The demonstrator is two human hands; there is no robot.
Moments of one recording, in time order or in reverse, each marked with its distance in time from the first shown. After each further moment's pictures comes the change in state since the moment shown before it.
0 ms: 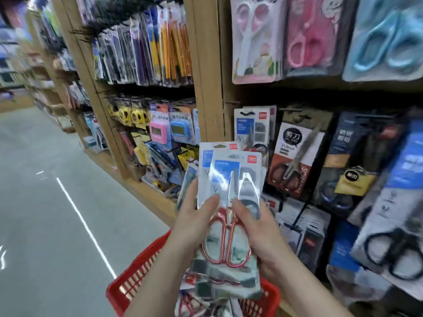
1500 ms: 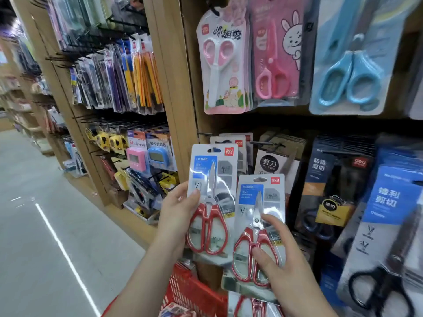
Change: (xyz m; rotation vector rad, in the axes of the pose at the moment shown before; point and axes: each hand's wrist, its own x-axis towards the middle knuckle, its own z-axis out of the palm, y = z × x) left_hand 0.075 0.034 0.029 -0.157 0.083 0.029; right_hand -0.013 -0.029 -0.067 -0.519 0.229 -0.052
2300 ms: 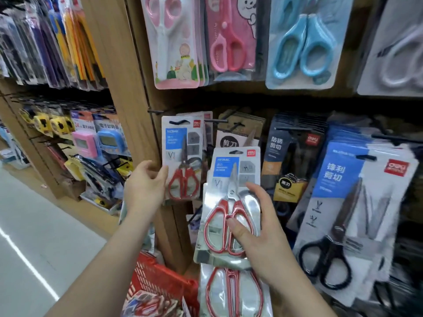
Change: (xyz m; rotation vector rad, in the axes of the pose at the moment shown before) left_hand 0.059 -0.024 0.027 0.828 0.296 0.219; right_hand 0.010 0.006 -0.033 0.008 0.066 -0.063
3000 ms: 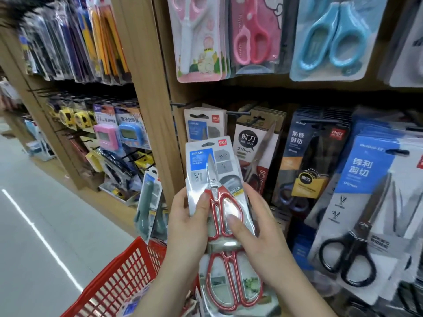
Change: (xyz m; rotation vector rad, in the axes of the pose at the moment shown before) left_hand -0.115 0.003 -0.010 -0.807 -0.294 -0.153; right_hand -0.005 0.007 0.033 -0.025 -0.070 -0.084
